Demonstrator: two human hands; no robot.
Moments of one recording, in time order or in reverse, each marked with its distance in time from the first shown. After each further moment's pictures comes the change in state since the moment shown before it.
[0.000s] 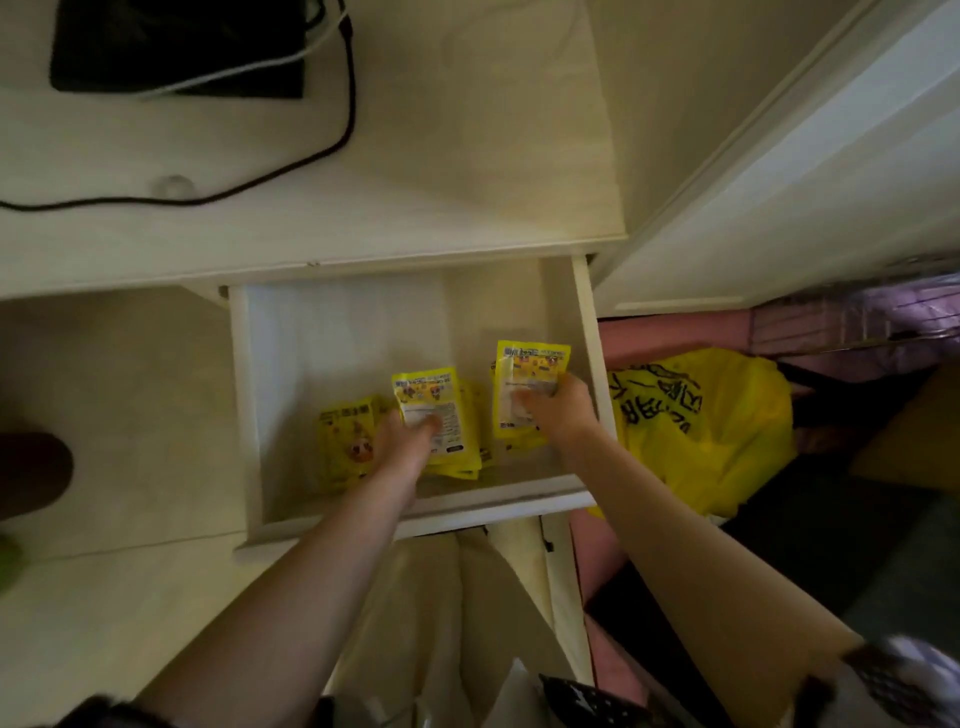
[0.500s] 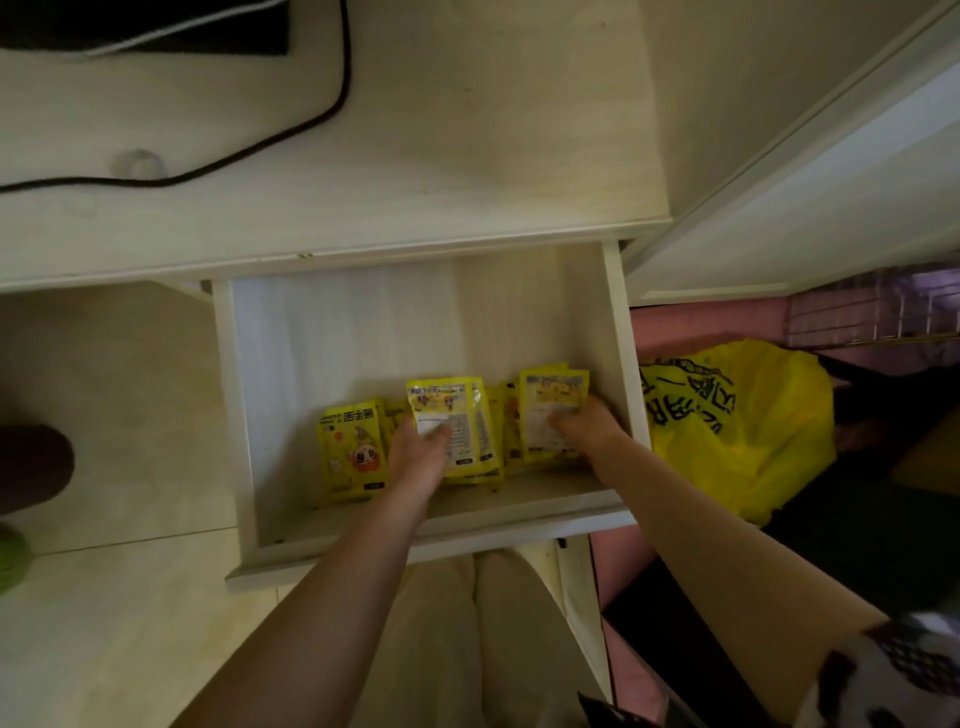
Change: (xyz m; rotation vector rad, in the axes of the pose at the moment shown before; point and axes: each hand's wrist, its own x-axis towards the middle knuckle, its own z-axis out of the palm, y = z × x) left_hand 0.022 -0.011 0.013 0.158 -0.022 -0.016; right_hand 0.045 0.032 0.009 -0.147 -0.054 0.186
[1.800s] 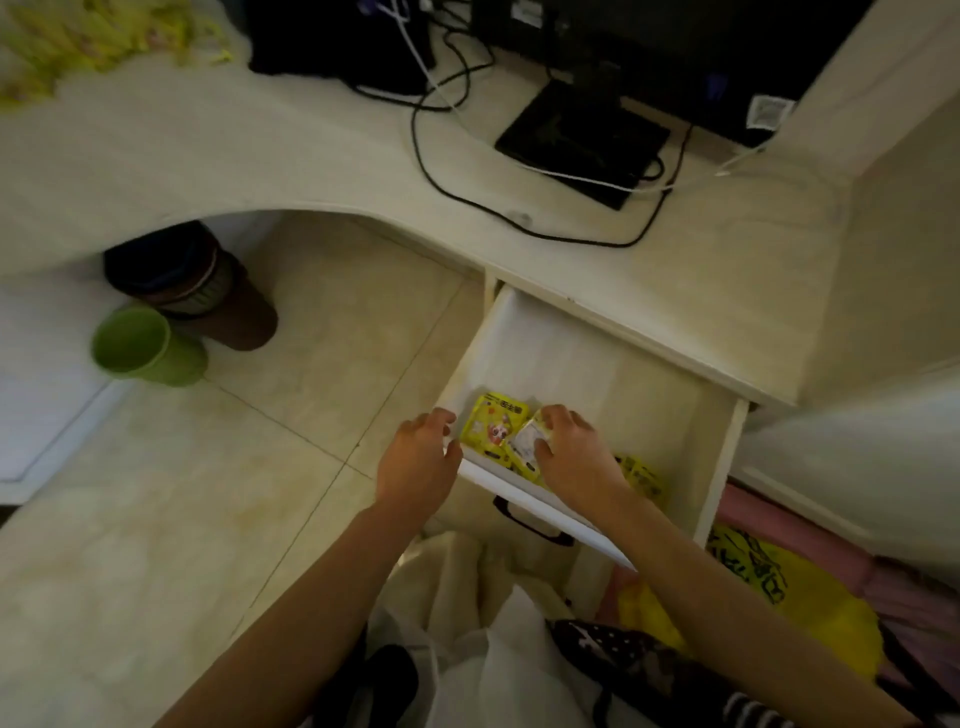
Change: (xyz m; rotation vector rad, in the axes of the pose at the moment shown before) left_hand -0.169 -0.088 -0.141 0.139 0.530 0.394; right_hand -0.206 -0.054 0.062 -0.976 -0.140 -0.997
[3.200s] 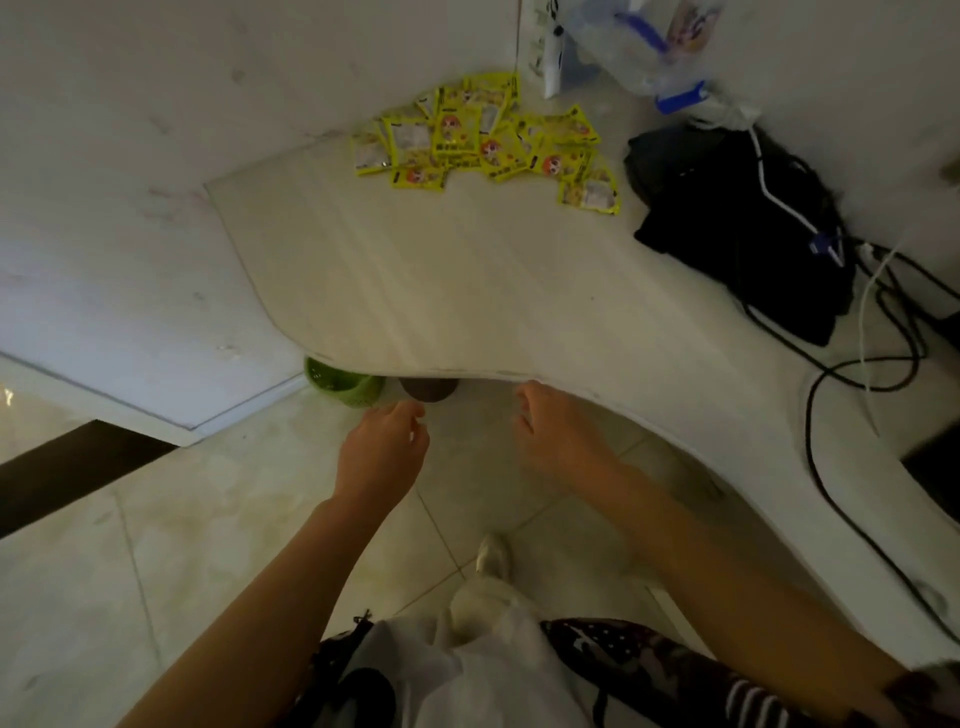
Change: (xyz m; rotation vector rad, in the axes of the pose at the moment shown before) left_hand 0.198 -0.337 -0.328 0.097 0.409 -0.386; right_hand 0.281 -0.502 0.079 -0.235 -0.131 -0.566
